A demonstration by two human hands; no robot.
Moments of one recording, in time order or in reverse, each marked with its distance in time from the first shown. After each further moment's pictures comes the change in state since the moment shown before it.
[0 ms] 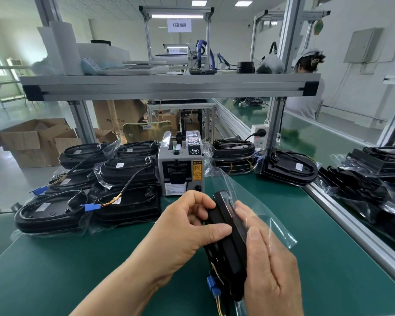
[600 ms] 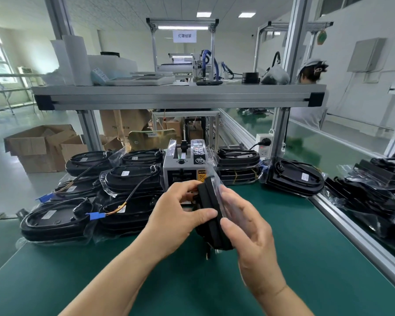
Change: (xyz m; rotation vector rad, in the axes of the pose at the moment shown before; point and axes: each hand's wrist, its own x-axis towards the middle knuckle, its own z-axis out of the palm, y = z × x) left_hand 0.043 -0.004 -0.026 0.213 0.154 0.203; right_hand 0.053 0.039 0.026 0.435 -0.265 0.009
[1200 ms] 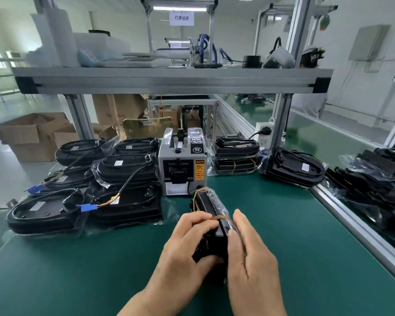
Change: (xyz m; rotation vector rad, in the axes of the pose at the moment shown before) left_hand -0.052 -0.062 0.037 0.248 0.064 0.450; right_hand -0.041 0.008 0.005 -0.640 0.201 0.188
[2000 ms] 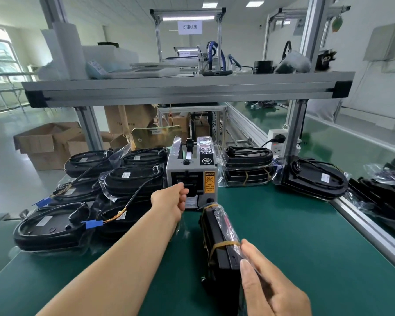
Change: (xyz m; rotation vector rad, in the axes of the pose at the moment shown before) left_hand 0.144 -0.099 -0.008 -0.637 0.469 -1.320; right_hand -0.002 -0.003 0.006 0.075 0.220 -0.080
